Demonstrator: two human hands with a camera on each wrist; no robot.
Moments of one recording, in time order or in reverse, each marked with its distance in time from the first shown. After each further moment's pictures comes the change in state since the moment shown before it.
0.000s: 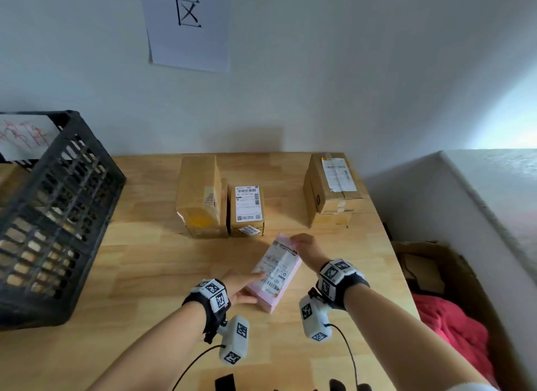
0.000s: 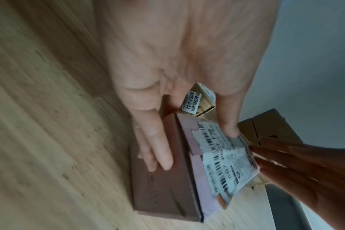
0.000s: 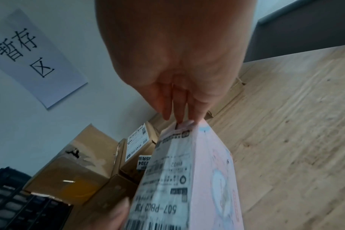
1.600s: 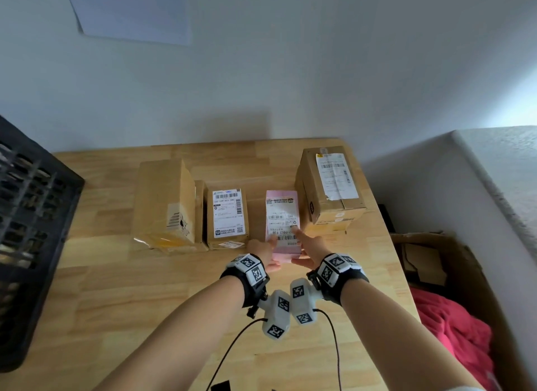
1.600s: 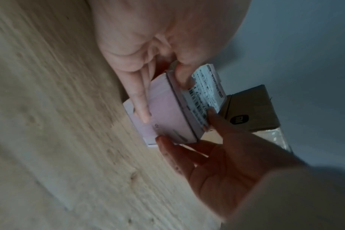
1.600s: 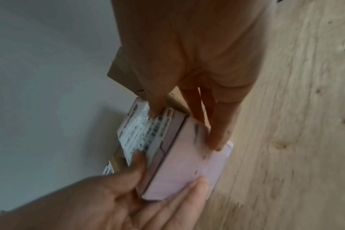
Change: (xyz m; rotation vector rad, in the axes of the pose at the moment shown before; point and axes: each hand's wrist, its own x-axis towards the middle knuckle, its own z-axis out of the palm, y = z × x) left_hand 0.077 0.108 0.090 0.009 0.134 0.076; right_hand 0.111 0.026 -0.037 0.439 -0.021 0.430
